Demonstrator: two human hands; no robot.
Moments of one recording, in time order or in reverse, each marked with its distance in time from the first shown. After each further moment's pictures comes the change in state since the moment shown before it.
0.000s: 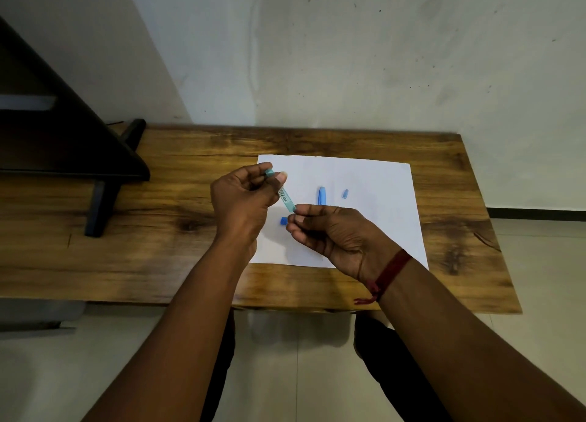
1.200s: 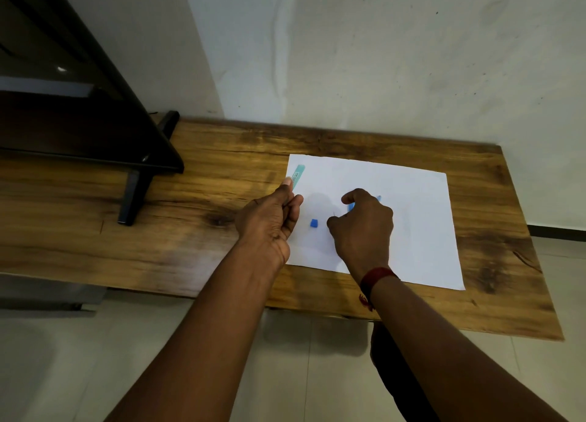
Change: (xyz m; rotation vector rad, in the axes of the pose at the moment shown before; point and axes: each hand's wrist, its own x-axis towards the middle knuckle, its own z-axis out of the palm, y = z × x) left_hand -0.002 -0.004 -0.015 -0.425 0.140 -0.566; right_hand 0.023 0.023 0.032 -1.087 0.715 -0.651
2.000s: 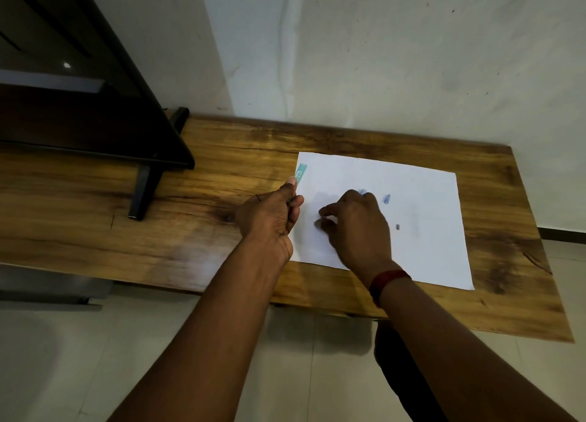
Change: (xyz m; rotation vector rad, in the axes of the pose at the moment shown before) left_hand 0.007 0.003 -0.008 0.078 0.065 0.110; right_hand 0.003 0.015 0.016 -0.342 -0.145 -0.493
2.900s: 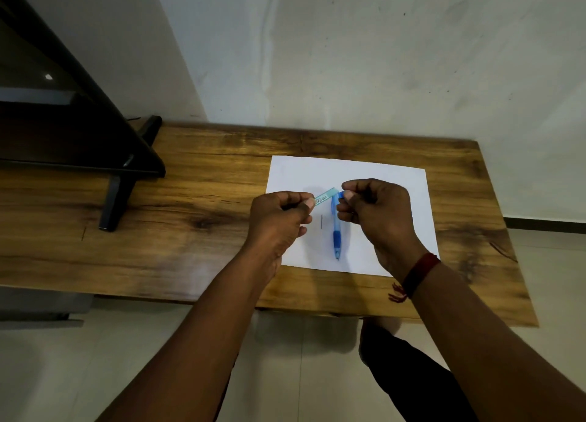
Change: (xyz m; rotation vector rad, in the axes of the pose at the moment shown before) left_hand -0.022 -0.024 0.024 0.552 -0.276 0.235; right_hand 0.003 0.044 -0.056 1.000 0.068 0.518
